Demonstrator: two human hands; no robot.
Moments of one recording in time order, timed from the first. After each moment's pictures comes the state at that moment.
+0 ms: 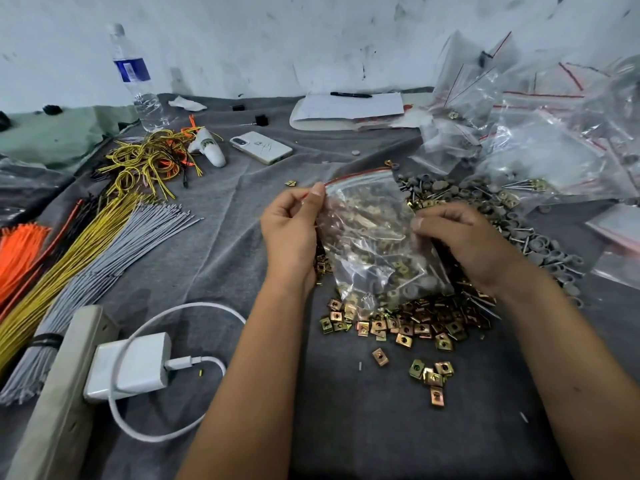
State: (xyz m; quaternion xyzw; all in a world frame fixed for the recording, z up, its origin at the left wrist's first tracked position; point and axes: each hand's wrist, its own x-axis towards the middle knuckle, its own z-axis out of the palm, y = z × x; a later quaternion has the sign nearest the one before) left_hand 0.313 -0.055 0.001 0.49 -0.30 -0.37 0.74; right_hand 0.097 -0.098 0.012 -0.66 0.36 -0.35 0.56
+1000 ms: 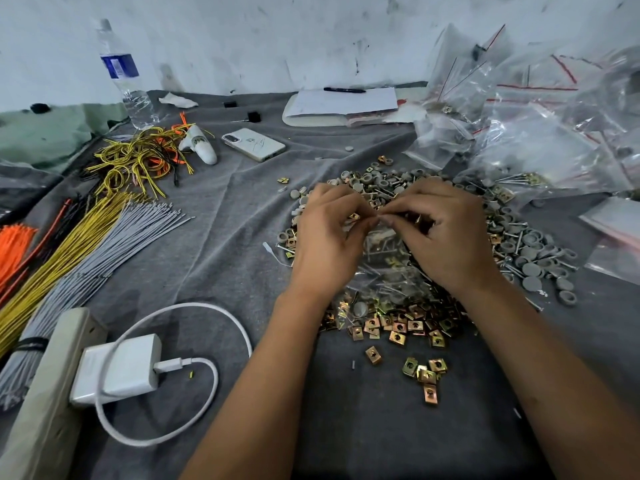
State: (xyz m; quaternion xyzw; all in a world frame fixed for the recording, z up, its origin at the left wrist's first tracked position) left_hand 0.291 -0.055 -0.008 0.53 -0.68 -0.01 0.50; right_hand 0.116 -0.093 0.007 -0.82 0.31 -0.48 0.07
